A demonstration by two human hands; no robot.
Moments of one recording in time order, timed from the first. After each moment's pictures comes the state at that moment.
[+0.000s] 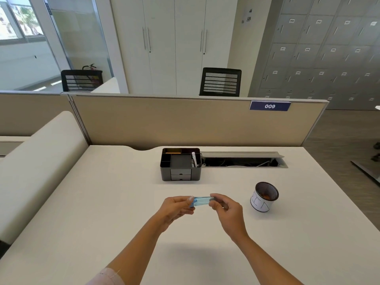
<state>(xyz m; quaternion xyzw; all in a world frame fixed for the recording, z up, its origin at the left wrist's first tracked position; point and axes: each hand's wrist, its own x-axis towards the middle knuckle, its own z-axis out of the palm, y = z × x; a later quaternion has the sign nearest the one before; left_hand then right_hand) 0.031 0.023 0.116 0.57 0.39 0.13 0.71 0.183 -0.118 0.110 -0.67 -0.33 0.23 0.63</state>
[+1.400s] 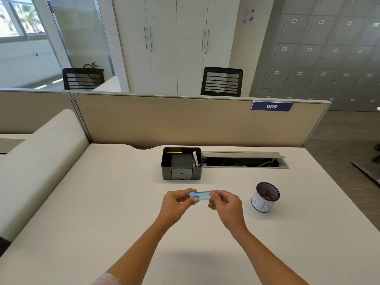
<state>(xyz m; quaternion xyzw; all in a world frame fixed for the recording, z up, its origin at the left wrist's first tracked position) 0.031 0.006 0.133 0.68 0.32 0.29 0.59 0.176 -0.104 0.136 -0.69 -0.29 0.24 0.62</state>
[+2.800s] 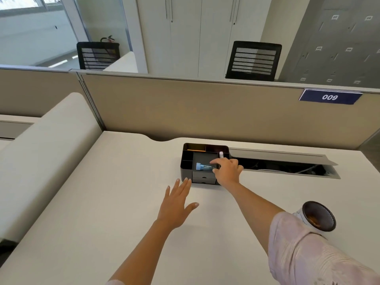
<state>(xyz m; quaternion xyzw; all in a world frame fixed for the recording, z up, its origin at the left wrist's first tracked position) 0.032 0.135 0.049 0.90 0.39 0.05 0.18 0.252 0.135 0.076 -0.87 -0.44 0.08 0.22</state>
